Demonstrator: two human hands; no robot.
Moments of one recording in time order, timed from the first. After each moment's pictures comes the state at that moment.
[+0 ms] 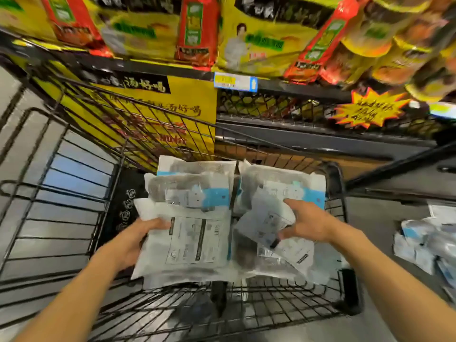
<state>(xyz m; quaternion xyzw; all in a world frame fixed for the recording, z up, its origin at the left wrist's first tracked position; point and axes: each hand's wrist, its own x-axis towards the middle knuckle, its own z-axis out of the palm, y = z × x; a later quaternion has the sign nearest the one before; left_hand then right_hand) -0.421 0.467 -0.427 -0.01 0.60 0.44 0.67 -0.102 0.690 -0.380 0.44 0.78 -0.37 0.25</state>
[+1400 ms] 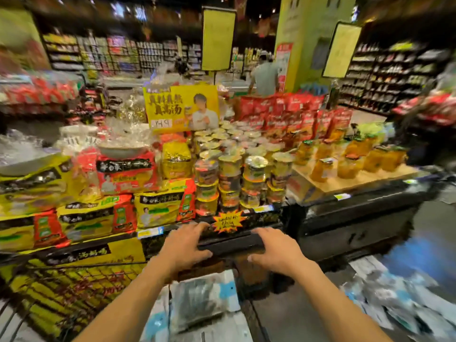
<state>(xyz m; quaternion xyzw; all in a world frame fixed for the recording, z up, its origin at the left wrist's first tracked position) -0.212 0.621 -0.123 0.76 0.64 0.06 0.09 0.055 0.631 -0.103 0.58 0.81 -0.12 0.00</state>
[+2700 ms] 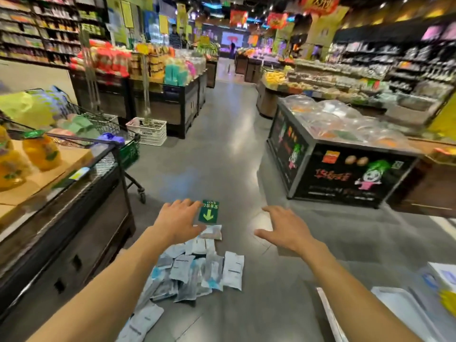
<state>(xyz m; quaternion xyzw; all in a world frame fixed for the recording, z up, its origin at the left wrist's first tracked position) 0.836 0.821 -0.122 0.99 0.10 -0.02 0.03 0.942 0.549 -0.092 0.95 0.29 -0.08 -0.07</state>
